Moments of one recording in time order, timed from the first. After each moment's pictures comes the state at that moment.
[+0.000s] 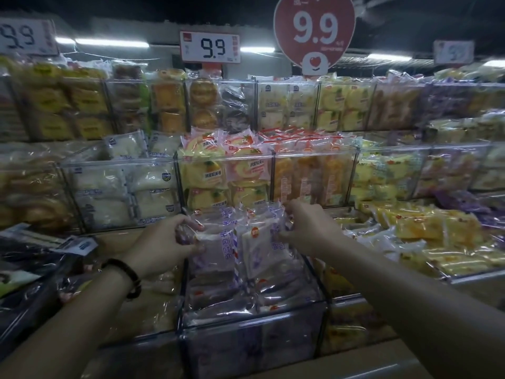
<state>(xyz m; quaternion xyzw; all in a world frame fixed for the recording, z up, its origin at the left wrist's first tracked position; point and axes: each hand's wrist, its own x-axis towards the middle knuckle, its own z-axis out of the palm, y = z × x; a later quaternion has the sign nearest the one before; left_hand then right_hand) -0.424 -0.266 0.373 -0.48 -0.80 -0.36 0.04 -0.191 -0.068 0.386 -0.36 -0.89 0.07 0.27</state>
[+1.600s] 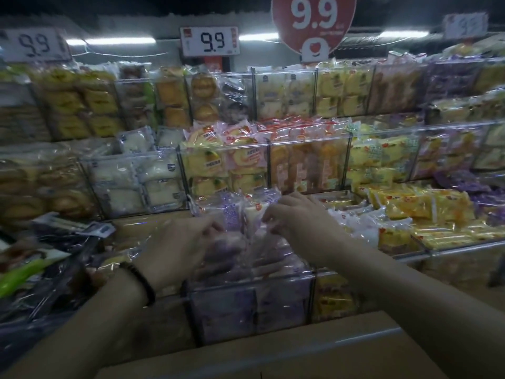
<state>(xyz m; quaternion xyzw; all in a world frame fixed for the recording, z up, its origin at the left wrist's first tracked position) -0.345 -0.299 0.366 -0.58 -0.77 -0.18 0.21 -0.134 -0.116 0.372 -0.14 -0.94 -0.06 0.30</state>
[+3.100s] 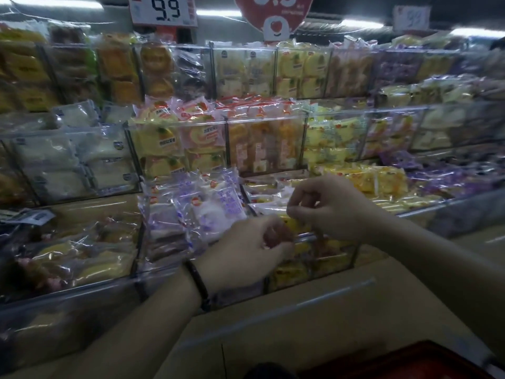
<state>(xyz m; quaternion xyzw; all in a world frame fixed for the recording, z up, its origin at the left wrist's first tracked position) -0.188 -0.231 0.336 -0.70 -0.63 -0.33 -0.09 -0.014 -0.118 0.380 -0.24 -0.91 0.17 0.30</state>
